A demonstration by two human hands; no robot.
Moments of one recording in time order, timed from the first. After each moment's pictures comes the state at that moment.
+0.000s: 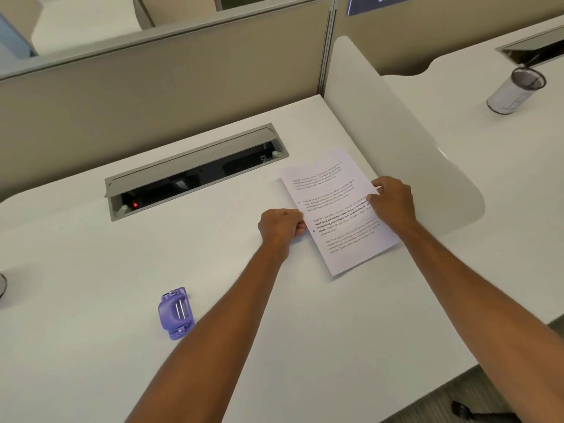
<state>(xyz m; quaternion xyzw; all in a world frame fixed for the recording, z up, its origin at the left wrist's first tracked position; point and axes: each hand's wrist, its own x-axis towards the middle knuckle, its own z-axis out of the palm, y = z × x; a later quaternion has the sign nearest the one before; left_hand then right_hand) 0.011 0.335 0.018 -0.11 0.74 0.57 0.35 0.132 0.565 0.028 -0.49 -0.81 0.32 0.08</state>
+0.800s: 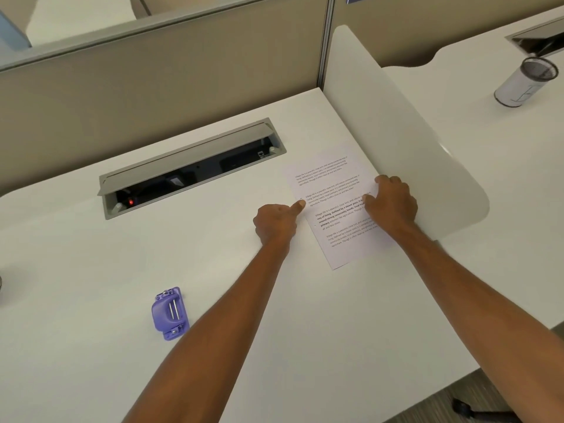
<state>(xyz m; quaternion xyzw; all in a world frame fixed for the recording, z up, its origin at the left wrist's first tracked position) 0.011 0.348 0.014 -0.11 0.81 0.51 0.26 0.131 0.552 0.032 -0.46 -0.87 0.17 -0.01</state>
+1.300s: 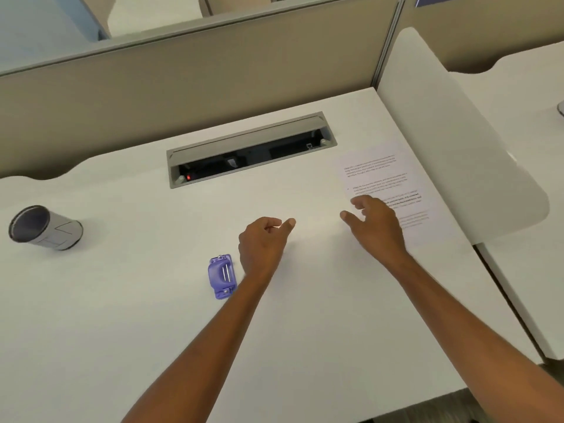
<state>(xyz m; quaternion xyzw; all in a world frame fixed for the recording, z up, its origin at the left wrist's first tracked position) 0.032 0.178 0.059 -0.08 0.87 0.45 0.19 0.126 0.393 0.066 -0.36 -0.85 0.38 0.02</state>
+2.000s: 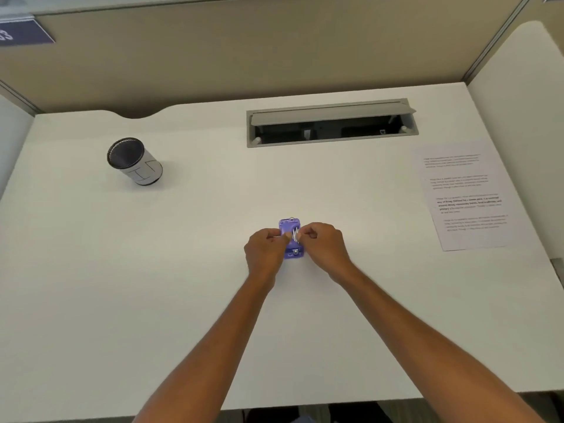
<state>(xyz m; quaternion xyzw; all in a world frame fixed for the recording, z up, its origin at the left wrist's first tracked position) 0.047 0.010 0.028 -0.21 0.80 0.52 0.21 0.079 0.149 0.025 -0.29 -0.80 0.51 -0.11</state>
